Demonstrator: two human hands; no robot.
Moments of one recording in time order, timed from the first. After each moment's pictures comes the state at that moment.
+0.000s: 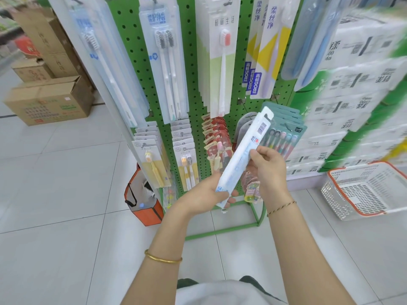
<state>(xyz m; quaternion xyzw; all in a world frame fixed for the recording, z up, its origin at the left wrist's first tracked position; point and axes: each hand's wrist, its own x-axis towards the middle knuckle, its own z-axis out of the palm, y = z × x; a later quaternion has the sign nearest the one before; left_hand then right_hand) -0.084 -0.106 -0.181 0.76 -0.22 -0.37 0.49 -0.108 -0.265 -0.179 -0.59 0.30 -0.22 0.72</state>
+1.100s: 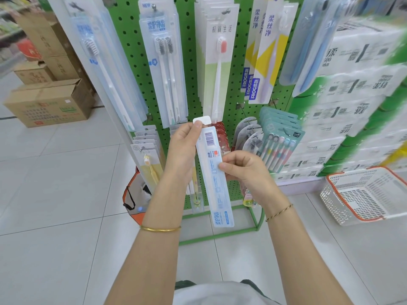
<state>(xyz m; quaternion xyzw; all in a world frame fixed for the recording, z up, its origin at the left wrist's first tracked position) -0.042 -0.121 -0.117 0.62 -0.07 -0.09 0.77 -0.113 -0.252 -0.161 -0.67 0.05 -0.05 0.74</state>
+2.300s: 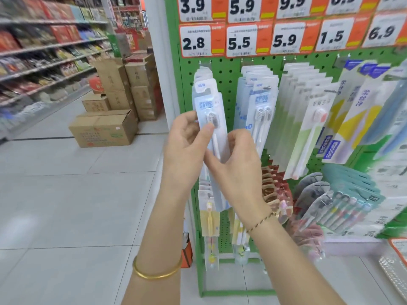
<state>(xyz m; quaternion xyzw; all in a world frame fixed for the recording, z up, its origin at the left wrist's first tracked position) -0.001 0.014 -0.001 0.66 -0.17 0.14 0.72 -0.014 -0.079 -0.038 -0.84 0.03 -0.33 0.44</state>
